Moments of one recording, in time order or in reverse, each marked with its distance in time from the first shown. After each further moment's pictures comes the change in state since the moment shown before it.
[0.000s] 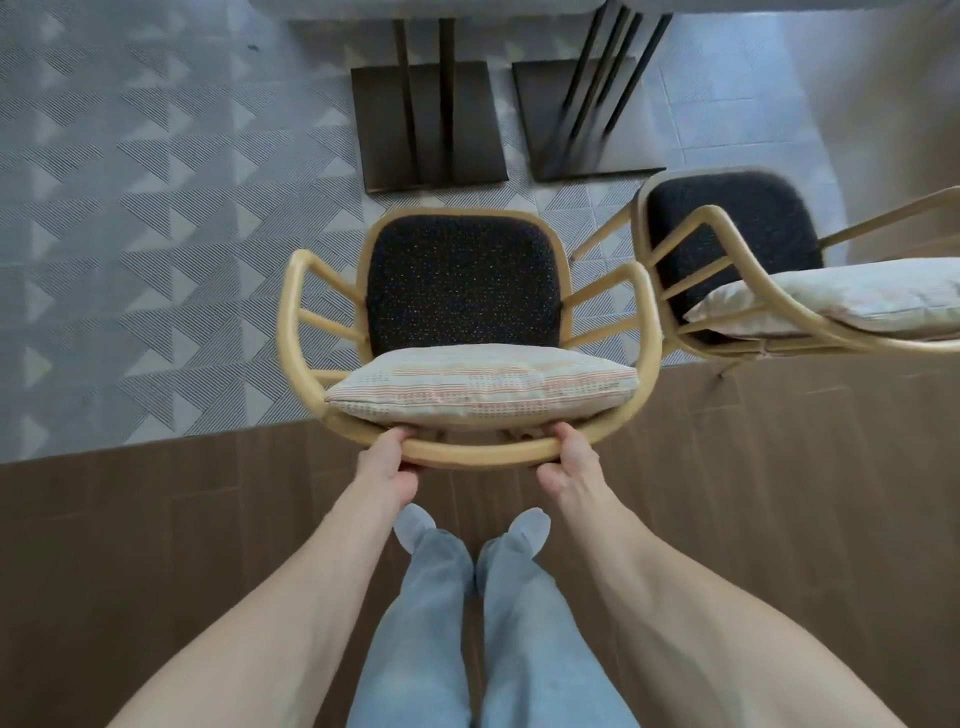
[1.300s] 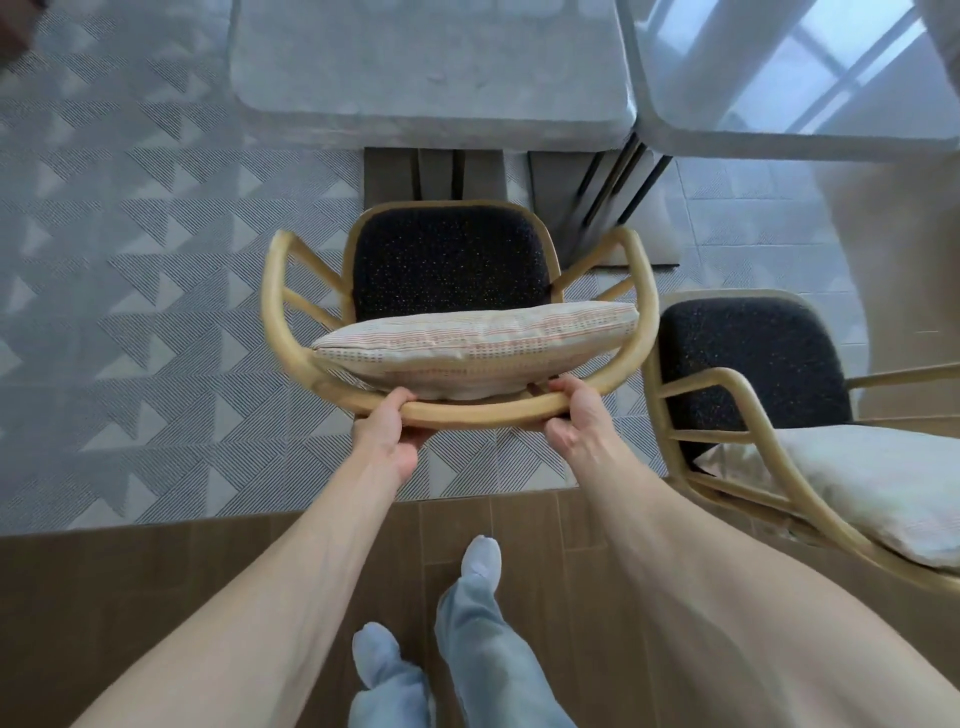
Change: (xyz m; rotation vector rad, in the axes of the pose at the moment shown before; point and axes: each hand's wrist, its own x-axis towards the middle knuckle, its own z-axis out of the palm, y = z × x) left_hand 0.047 0.145 0.220 -0.081 -0.062 0.149; right_hand 0.057 -0.183 0.233 -0.160 -0.158 -0.091
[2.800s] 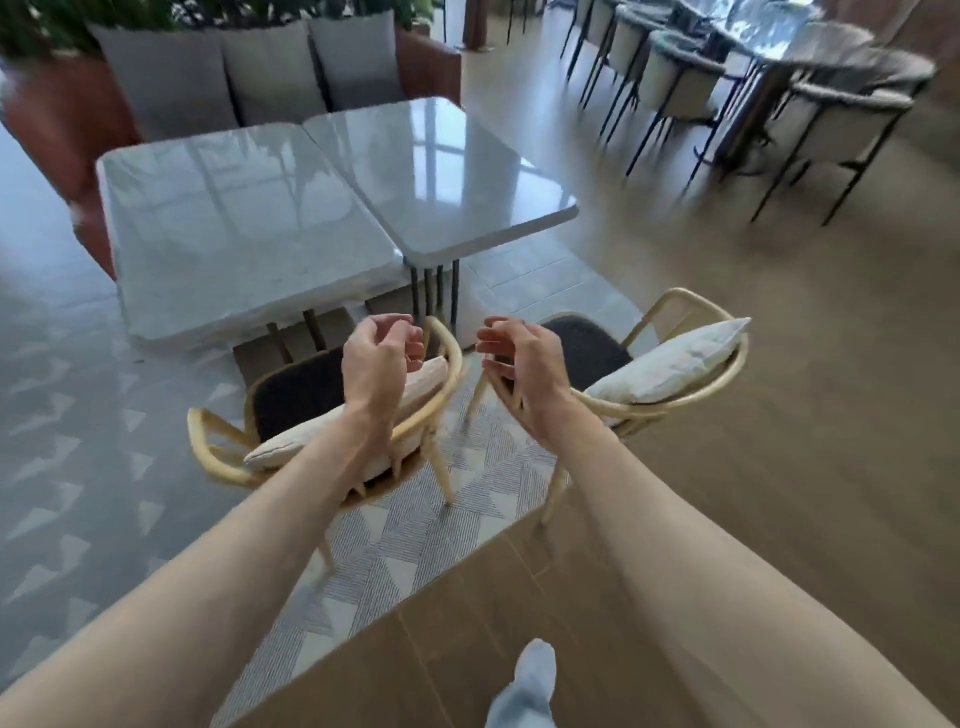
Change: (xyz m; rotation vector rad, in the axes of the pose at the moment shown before) left_hand -0.299 -0.018 0.035 0.714 -0.675 0.896; right_hand -0.305 -0.040 -0.120 -0.154 -0.153 -0.873
